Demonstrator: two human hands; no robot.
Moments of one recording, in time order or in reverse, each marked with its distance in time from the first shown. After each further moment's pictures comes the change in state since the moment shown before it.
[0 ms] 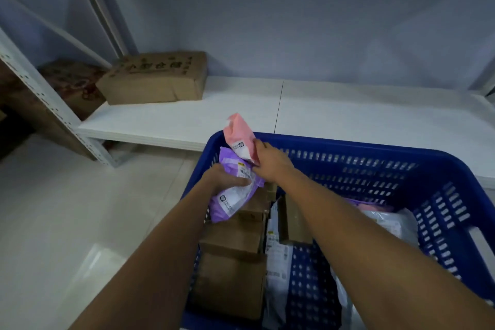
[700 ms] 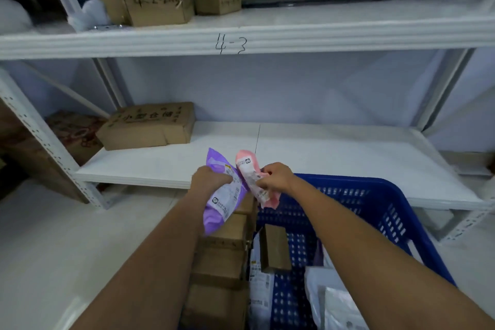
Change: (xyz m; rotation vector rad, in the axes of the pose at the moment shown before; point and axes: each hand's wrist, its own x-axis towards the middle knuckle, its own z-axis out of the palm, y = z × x) left_hand -0.125 0.140 -0.011 0.008 0.362 0.007; right_hand -0.086 0.019 -0.113 0.545 -0.015 0.205
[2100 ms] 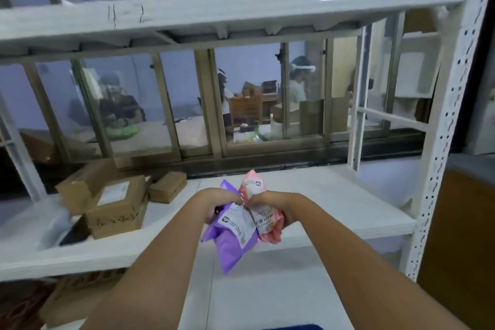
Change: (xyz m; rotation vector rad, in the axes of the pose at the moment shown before) left_hand -0.130 0.470 -0.145 -0.110 -0.452 0.013; right_hand -0.118 -0.201 -0.430 0.522 -0.176 0.272
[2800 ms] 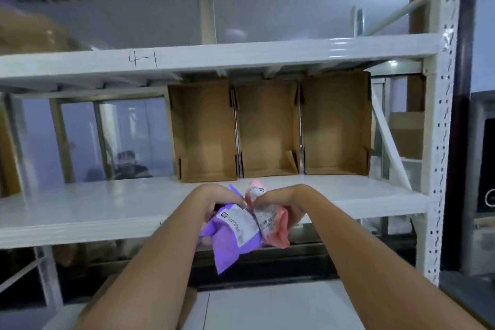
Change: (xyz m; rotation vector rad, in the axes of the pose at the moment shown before) left_hand -0.251 0.370 -0.174 0.078 0.072 0.128; right_hand -0.286 -0.402 -0.084 -0.167 -0.121 0.074
